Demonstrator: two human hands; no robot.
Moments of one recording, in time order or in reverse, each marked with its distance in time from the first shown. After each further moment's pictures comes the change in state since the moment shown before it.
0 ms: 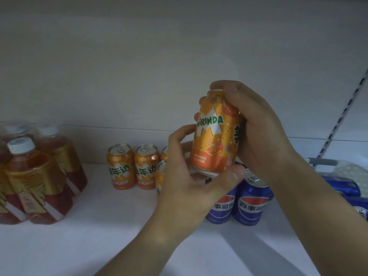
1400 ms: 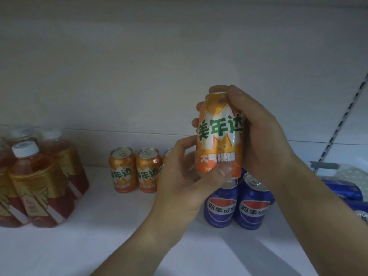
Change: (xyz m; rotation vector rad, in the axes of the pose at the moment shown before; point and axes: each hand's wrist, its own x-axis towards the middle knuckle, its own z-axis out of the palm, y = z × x) left_hand 0.003 0.000 -0.008 -0.117 -0.027 -0.064; right_hand -0.001 -0.002 0.003 0.110 -0.067 0.063
